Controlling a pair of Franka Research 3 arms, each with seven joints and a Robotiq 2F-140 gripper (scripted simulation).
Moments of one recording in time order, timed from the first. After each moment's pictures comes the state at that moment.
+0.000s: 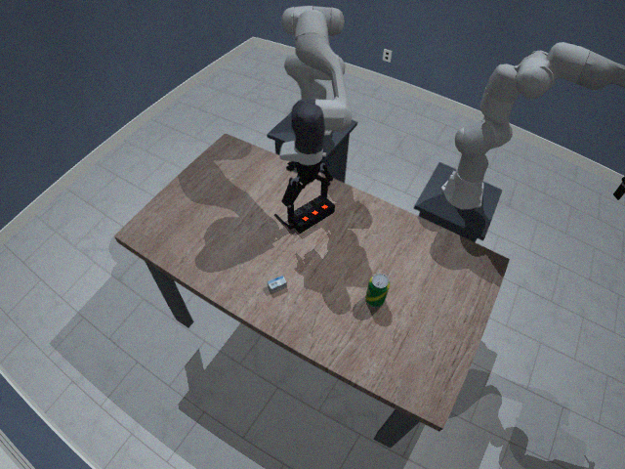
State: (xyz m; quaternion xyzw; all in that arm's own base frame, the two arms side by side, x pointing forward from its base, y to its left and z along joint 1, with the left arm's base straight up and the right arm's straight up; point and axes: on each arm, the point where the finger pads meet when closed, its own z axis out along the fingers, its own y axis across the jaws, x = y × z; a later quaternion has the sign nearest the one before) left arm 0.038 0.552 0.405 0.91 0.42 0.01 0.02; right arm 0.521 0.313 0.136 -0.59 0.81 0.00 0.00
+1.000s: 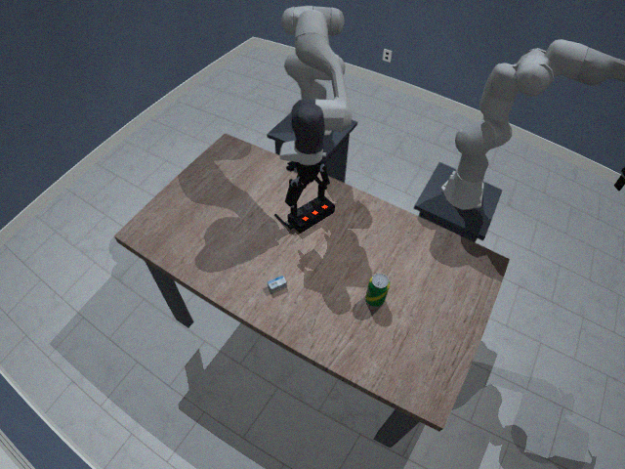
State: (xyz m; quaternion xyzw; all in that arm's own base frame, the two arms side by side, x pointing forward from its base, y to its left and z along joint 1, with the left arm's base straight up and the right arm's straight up) left arm -0.004 0.554 0.413 0.92 0.39 0.00 0.00; right arm 0.521 0.313 0.136 -0.59 0.81 0.00 0.00
